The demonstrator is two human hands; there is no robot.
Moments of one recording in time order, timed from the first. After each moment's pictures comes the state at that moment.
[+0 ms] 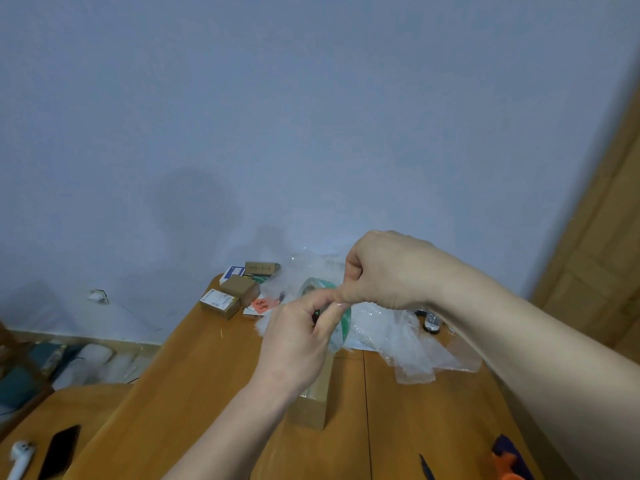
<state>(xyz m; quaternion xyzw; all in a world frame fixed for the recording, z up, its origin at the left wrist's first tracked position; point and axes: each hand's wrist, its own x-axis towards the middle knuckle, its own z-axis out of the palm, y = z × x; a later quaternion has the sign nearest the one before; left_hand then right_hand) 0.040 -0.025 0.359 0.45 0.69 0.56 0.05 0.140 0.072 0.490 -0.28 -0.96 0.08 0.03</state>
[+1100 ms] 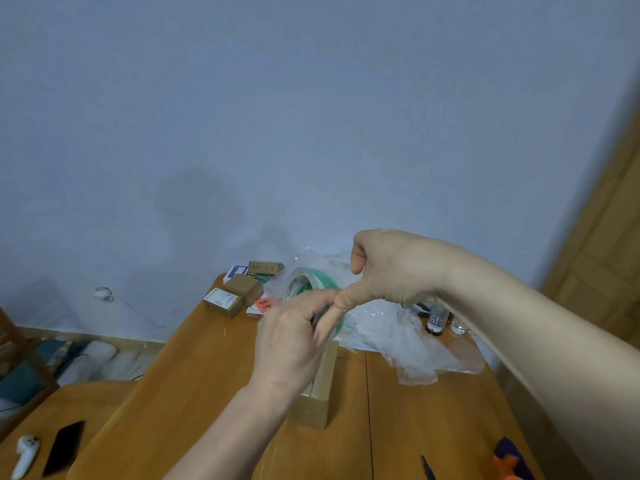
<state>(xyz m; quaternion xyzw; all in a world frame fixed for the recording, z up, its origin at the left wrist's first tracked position) 0.034 -0.030 0.354 0.50 0.68 0.51 -0.14 0.140 0.073 0.498 -0.29 -0.95 0.13 -0.01</state>
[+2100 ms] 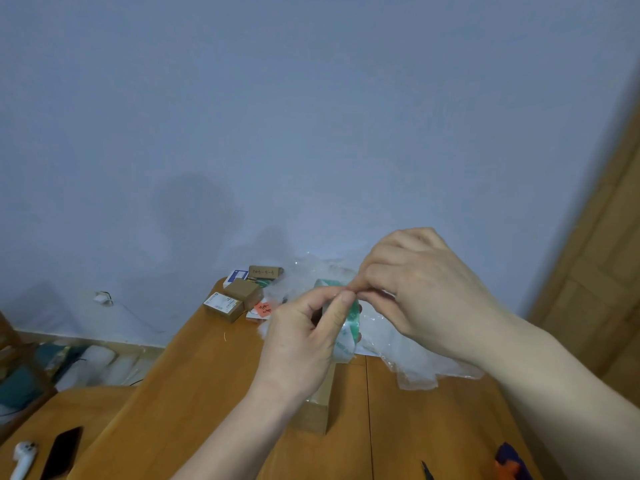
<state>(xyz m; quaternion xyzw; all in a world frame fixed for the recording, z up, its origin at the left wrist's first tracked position) 0.053 -0.041 0.379 0.44 0.61 0.65 0.09 0.181 0.073 0.461 -0.05 -0.95 -0.11 0.28</state>
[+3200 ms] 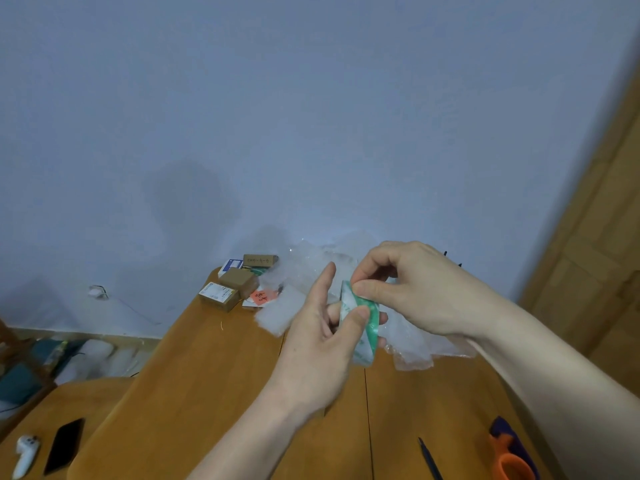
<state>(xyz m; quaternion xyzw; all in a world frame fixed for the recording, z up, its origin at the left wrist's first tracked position) 0.084 -0.041 0.371 0.38 0.54 0.68 0.32 0.183 0.086 0.446 -0.21 -0.93 0.25 0.19</state>
